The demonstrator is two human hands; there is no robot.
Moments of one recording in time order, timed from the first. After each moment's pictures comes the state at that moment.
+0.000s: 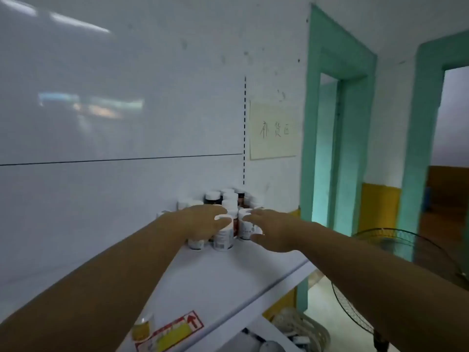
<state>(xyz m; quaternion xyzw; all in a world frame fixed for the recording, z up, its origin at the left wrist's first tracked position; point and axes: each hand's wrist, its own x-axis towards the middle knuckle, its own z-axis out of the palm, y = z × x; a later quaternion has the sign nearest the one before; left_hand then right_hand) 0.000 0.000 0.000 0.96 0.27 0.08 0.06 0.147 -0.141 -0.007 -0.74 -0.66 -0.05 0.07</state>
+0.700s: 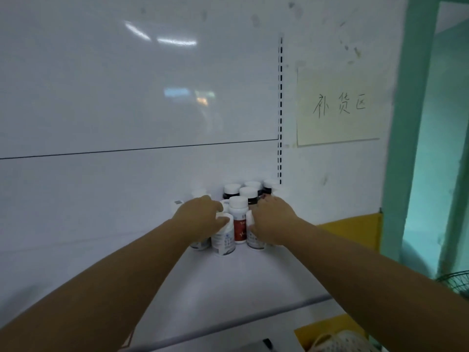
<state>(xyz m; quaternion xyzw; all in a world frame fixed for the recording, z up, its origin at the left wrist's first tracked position) 0.085 -0.003 -0.016 0.83 0.54 0.10 -0.08 0.260 -0.023 -0.039 -0.63 -0.74 -0.23 0.01</state>
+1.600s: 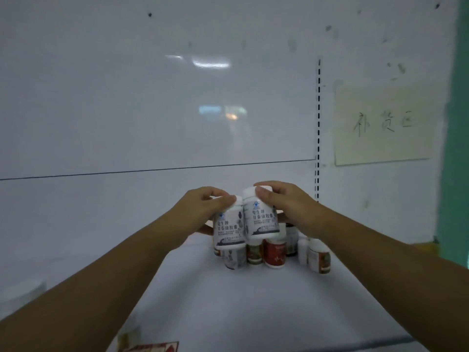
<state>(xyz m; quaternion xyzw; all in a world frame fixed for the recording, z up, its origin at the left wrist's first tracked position) 0.012 -0.043 0.045 0.70 0.46 0.41 0.35 0.221 -0.042 0.035 -0.39 -0.68 0.39 0.48</state>
